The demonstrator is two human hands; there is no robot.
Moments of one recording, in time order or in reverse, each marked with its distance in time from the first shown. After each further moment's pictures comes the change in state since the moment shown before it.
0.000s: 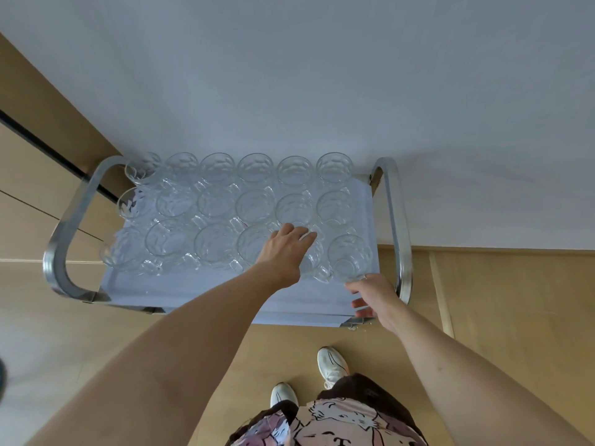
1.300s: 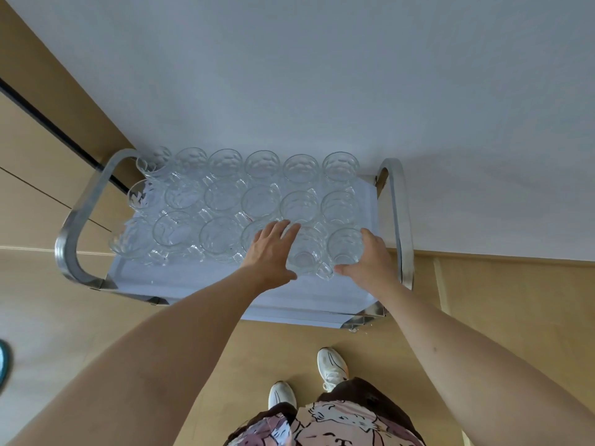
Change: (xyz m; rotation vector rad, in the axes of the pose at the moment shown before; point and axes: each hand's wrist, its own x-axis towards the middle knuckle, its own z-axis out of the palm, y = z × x) left_hand -0.025 -0.021 0.017 -0.110 0.082 -0.154; right_hand -0.002 -0.042 0.001 -0.439 0.170 -0.496
